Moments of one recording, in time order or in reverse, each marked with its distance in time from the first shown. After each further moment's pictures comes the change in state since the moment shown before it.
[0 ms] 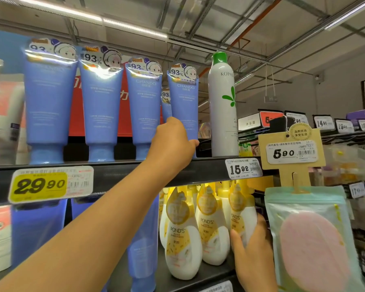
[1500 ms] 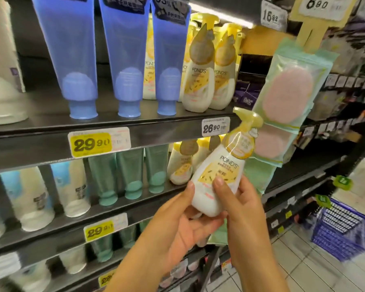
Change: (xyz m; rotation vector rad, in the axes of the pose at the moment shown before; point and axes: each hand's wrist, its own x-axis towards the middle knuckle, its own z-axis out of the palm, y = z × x) left_hand -0.337 -0.104 0.016 -1.952 -0.798 -1.129; right_hand -0.238 -0.005 -0.059 0.762 -0.317 0.312
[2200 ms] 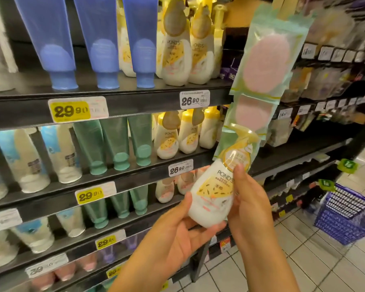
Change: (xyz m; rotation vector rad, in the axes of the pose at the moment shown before) left_hand -0.030 -0.074 0.008 -0.056 0.099 -0.152; right_hand -0.027 0.000 -0.069 0.193 0.090 0.220
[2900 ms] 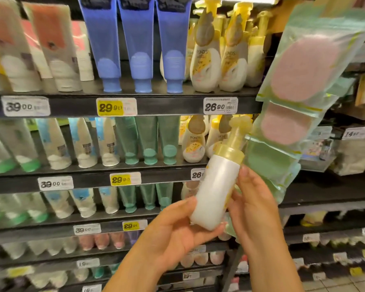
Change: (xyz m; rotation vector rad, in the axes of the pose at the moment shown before) left_hand 0.011 -0.025 0.023 0.004 0.080 0.339; right_hand 0.043 -0.006 -0.024 0.157 -0.280 0.140
